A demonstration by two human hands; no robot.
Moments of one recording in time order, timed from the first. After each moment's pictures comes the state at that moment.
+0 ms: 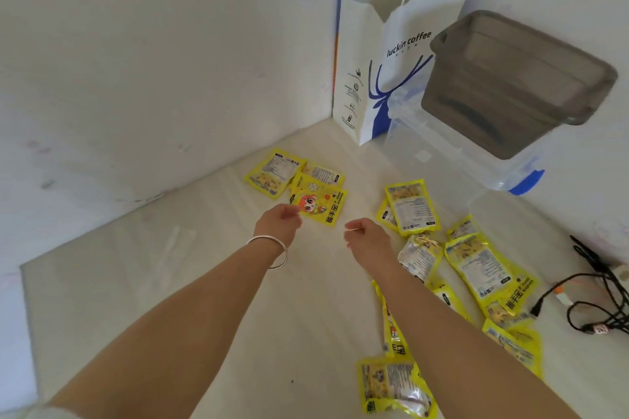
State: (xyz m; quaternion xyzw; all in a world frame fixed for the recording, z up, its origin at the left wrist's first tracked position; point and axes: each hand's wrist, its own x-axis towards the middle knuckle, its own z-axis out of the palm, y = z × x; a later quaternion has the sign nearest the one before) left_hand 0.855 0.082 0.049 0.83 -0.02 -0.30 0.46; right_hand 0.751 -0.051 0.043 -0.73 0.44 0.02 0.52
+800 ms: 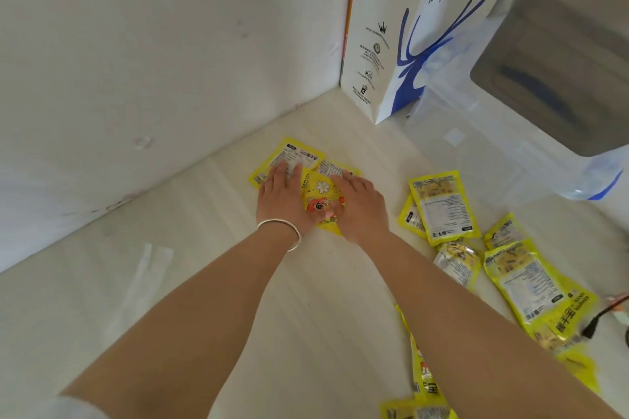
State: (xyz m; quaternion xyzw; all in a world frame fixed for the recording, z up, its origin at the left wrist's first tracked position) left_hand 0.923 0.036 -0.009 0.94 -0.25 -0.18 0.14; right_hand 0.843 -0.078 -0.002 -0.94 0.26 0.11 0.20
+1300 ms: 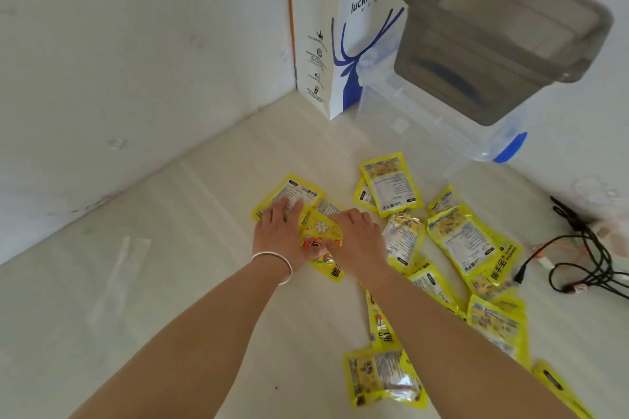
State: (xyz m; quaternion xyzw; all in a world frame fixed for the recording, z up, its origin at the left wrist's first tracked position) left_hand 0.830 0.045 0.000 0.92 -0.32 -0.20 0.09; right_hand 0.733 -0.068 0.013 -0.93 0.29 0.11 0.18
